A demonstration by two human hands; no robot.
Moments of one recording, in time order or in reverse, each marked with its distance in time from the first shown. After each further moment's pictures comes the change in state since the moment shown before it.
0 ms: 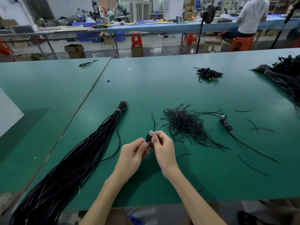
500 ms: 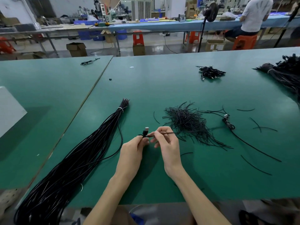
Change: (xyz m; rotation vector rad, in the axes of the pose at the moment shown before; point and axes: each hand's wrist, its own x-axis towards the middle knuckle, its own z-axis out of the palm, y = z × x) left_hand 0.002 -0.004 0.007 0.310 0.193 -0.127; right_hand 0.001 -0.001 -0.004 0.254 0.020 -0.005
